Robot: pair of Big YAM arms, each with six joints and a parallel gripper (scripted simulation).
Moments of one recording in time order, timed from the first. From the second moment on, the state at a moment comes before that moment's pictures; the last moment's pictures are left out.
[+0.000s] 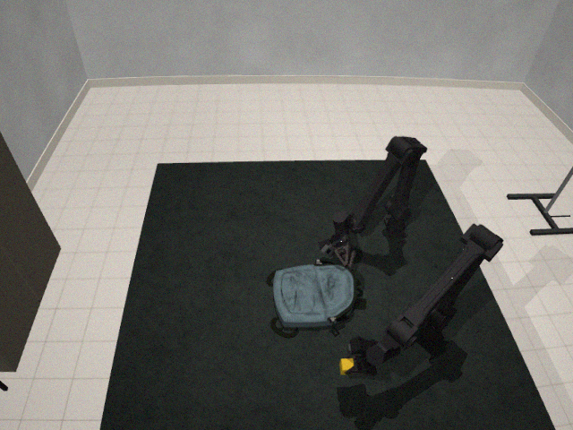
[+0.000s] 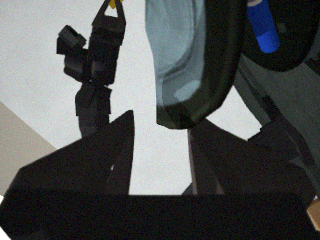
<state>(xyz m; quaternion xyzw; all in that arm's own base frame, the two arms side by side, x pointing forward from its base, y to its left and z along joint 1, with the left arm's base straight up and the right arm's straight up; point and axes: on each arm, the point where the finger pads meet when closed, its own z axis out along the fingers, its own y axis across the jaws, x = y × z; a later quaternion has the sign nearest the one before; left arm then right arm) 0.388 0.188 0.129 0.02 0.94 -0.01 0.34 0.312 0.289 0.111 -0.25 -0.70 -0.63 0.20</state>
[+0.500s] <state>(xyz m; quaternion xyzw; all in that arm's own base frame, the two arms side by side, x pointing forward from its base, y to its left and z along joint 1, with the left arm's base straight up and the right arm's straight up) 0.340 0.074 0.123 0.06 0.94 -0.01 0.34 0.312 0.289 0.111 -0.25 -0.70 -0.63 0.20</state>
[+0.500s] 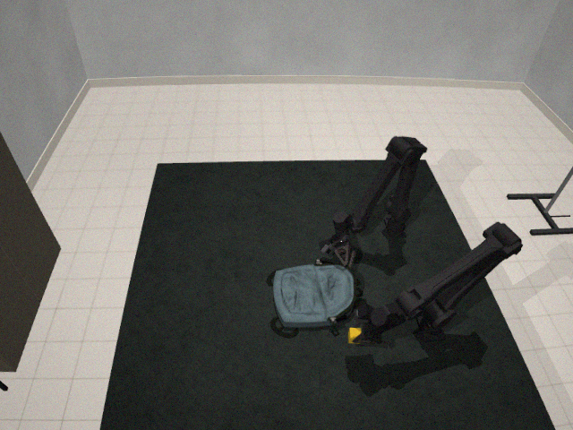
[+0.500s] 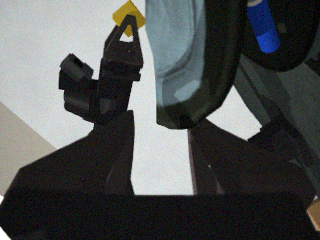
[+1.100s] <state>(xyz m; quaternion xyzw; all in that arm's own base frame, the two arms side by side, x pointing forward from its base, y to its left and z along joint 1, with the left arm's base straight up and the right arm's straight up) 0.284 -0.065 0.131 0.10 0.93 -0.01 0.35 0.312 0.289 0.111 -0.25 -0.70 -0.63 0.20</state>
